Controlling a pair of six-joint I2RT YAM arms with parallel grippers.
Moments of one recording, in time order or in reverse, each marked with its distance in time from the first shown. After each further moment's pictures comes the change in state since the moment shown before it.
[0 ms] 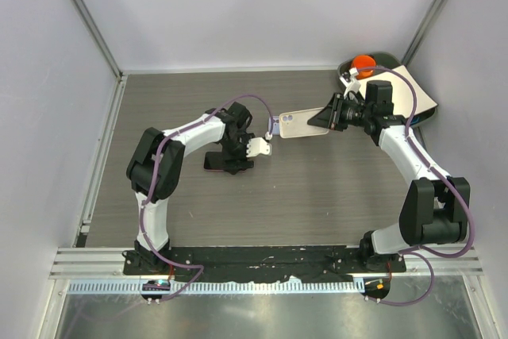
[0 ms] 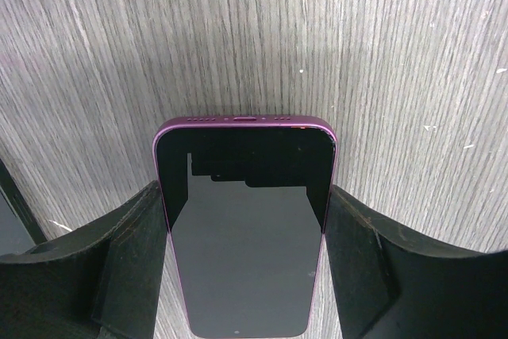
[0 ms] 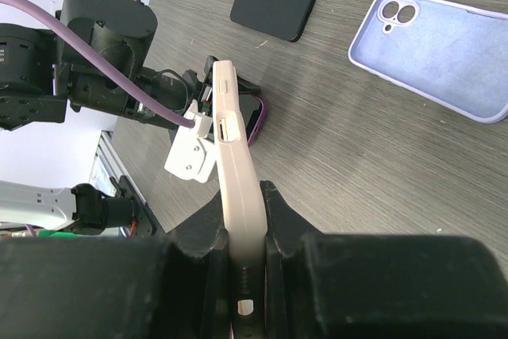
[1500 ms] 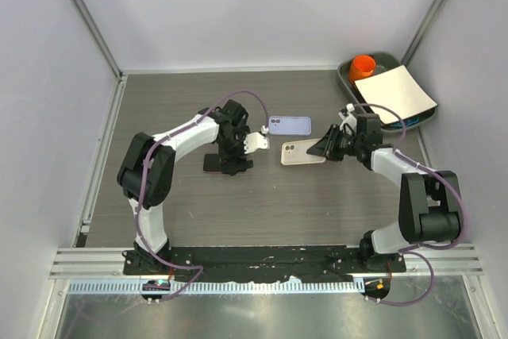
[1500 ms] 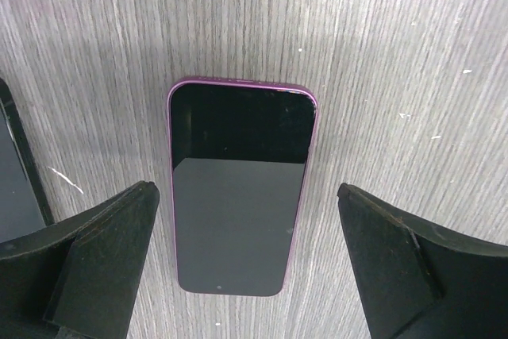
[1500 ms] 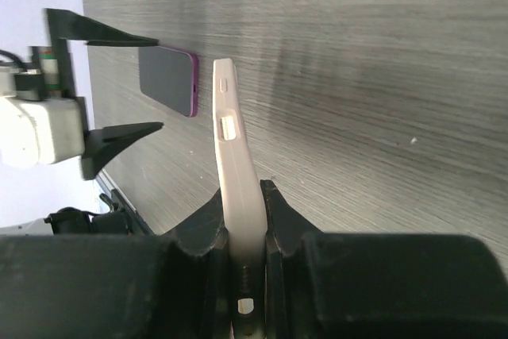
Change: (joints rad) left arm 0.007 -0.084 -0.043 0.014 -0.008 -0.115; right arm 0.008 0.009 -0.320 0.187 0.113 0.139
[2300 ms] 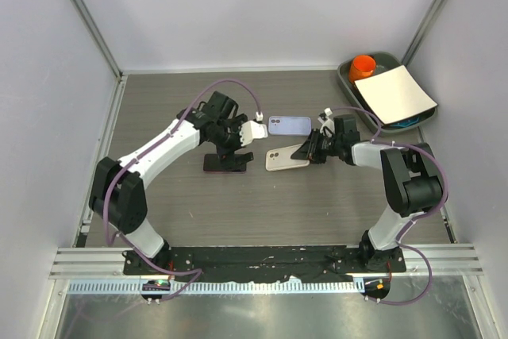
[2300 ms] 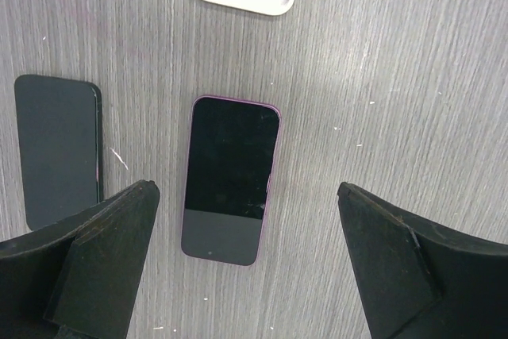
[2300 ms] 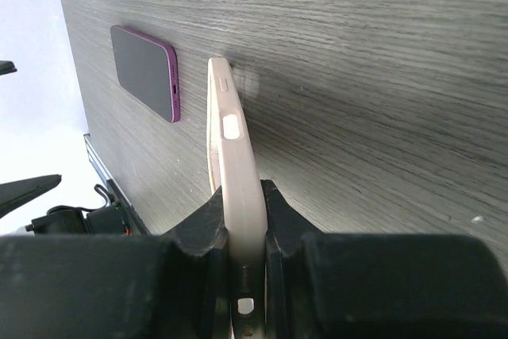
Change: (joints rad) left arm -0.011 -0.267 -0.040 0.007 0.120 -0.106; right arm 0.140 0.246 0.026 0.162 0.039 0.090
